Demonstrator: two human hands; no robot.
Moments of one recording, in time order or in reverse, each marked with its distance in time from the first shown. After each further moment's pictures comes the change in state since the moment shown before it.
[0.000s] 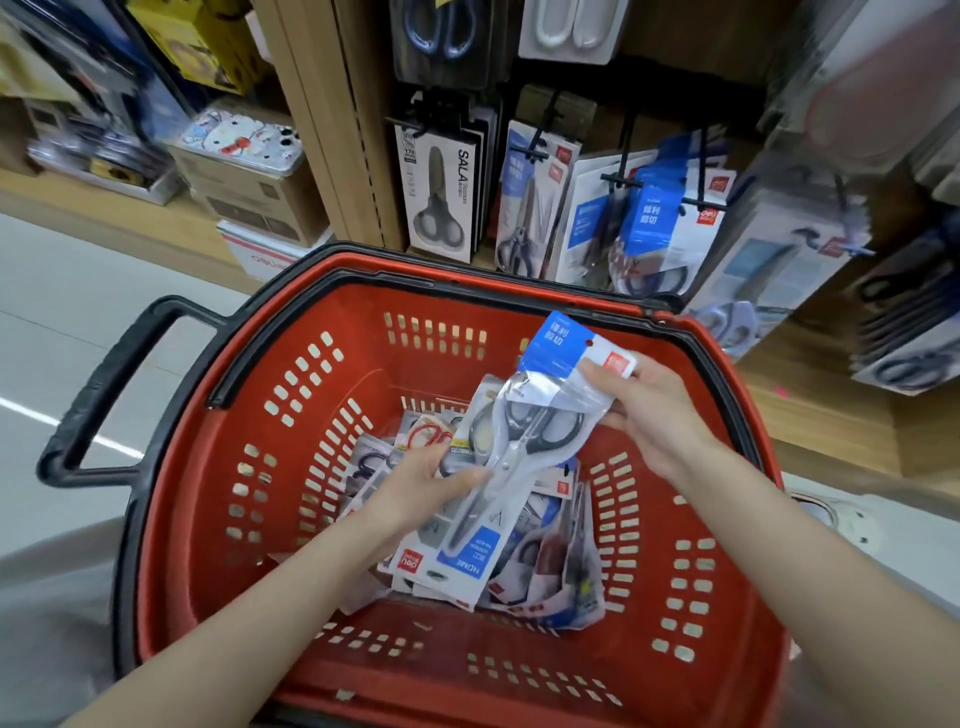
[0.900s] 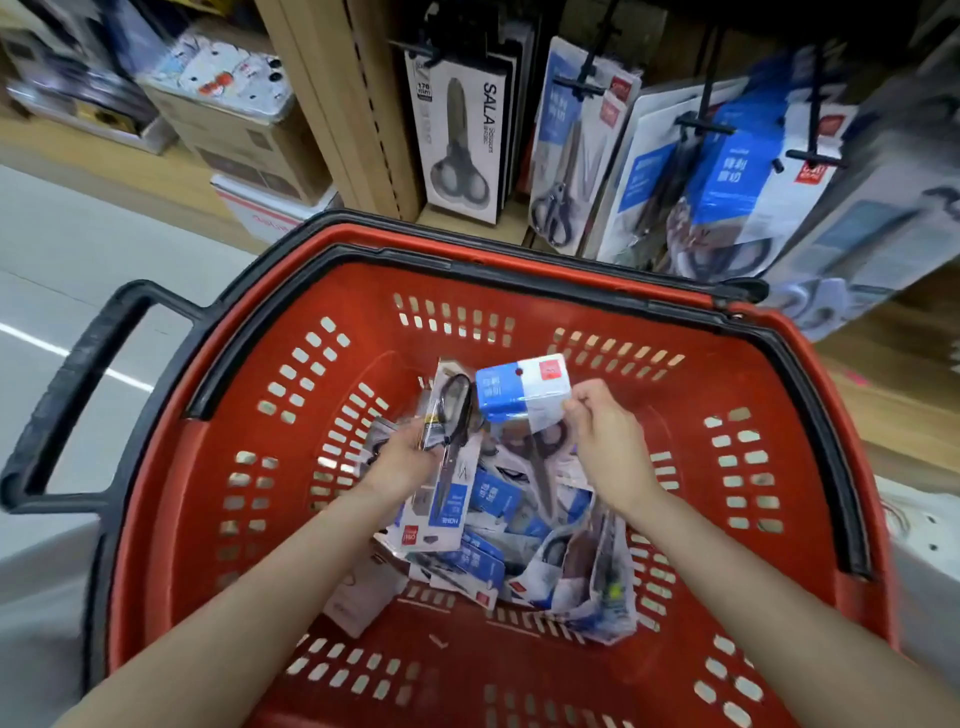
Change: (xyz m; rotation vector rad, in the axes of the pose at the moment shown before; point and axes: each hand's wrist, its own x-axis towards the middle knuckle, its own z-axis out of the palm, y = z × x) left_hand 0.069 -0.048 -0.034 0.016 0.201 -0.279; right_hand 0.047 0.086 0.032 -0.876 -0.026 -0.365
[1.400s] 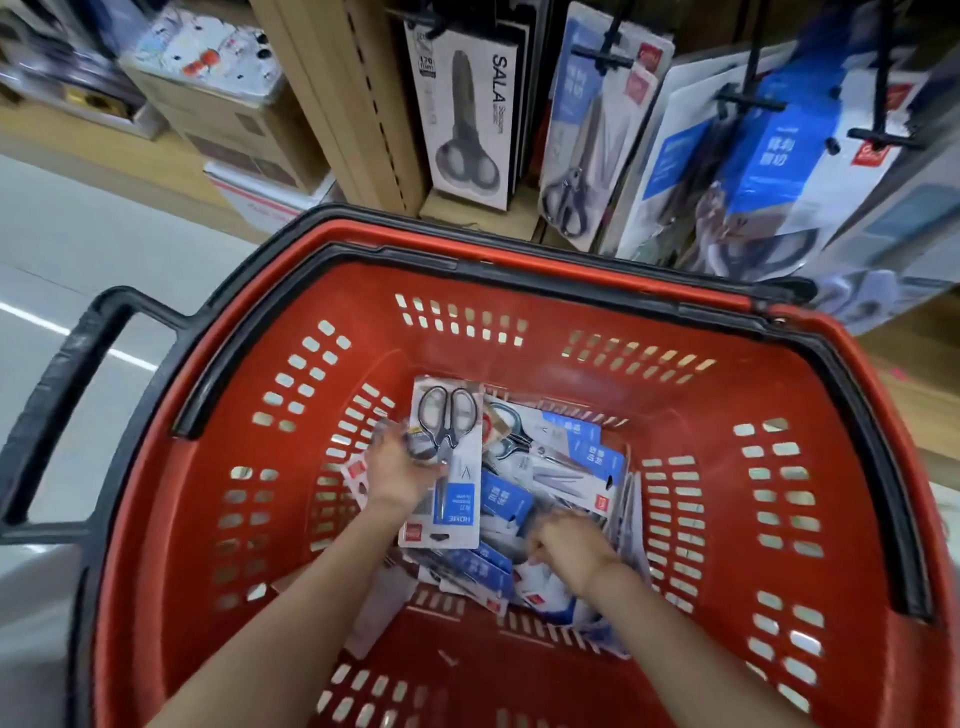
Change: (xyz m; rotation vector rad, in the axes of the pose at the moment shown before) left_hand 0.037 -0.033 0.000 0.297 0.335 -0.040; right_hand -0.038 0.071 0.100 -0.515 -0.774 -0.132
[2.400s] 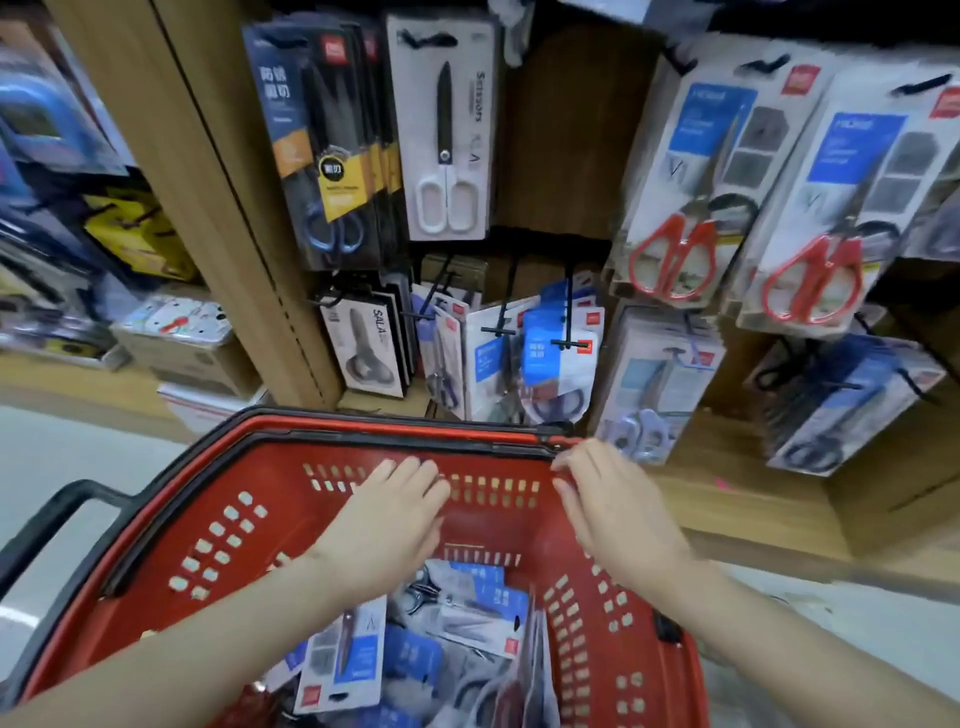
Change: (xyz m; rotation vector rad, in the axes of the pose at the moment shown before) left_hand -0.125 0.177 -0.059 0.992 0.361 1.374; right_hand -0.174 0.045 -0.194 -0.215 1.143 -0.027
